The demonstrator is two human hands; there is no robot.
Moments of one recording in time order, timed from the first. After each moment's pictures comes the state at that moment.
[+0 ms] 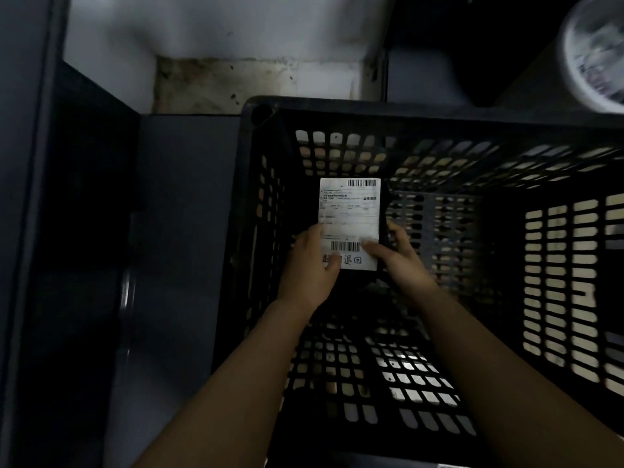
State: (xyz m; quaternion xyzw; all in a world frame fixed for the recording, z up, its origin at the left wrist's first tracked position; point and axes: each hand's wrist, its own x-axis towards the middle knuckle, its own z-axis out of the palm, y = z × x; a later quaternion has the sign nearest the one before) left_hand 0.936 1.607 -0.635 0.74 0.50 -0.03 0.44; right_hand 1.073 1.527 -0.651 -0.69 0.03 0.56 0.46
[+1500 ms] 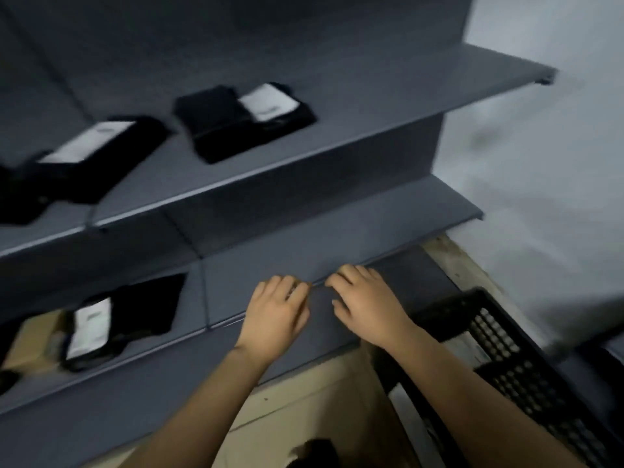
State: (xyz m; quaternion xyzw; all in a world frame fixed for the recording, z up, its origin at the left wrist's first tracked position) left_hand 0.711 1.323 -0.194 0.67 0.71 0.15 -0.16; right_hand 0.873 1.436 -0.186 -0.24 -0.95 0.09 0.16
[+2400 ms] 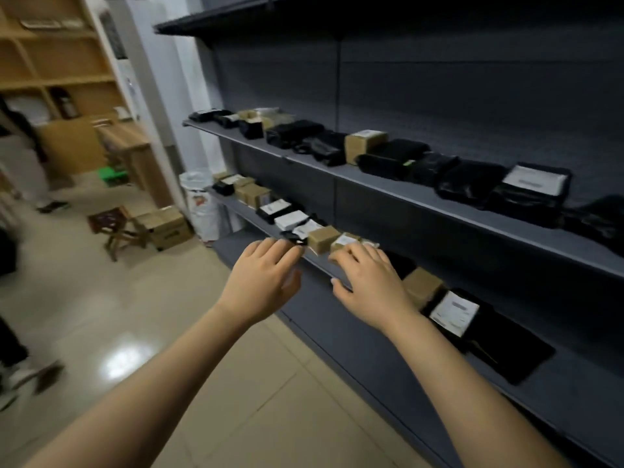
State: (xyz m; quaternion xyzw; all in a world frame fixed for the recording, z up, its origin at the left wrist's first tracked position) left_hand 0.497 0.648 -0.046 0.23 0.91 -0.03 -0.35; right_hand 0.480 0.859 -0.049 0.28 -0.93 0.14 0.21
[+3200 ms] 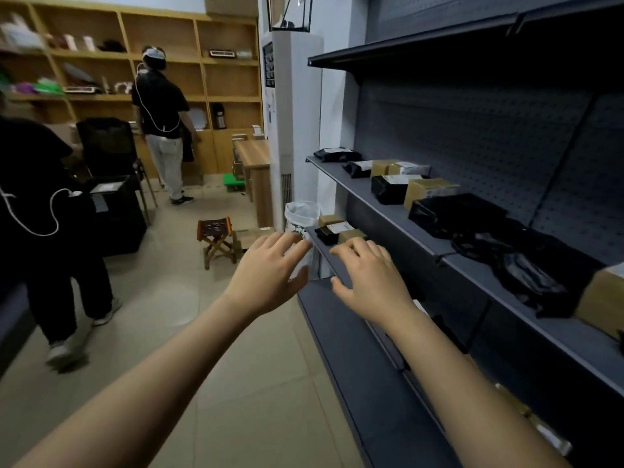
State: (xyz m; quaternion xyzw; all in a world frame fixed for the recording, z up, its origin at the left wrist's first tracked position) left_hand 0.203 0.340 0.006 0.05 0.92 -0.08 -0.37; right_hand 0.108 0.519 0.008 0.45 -0.86 0.15 0.20
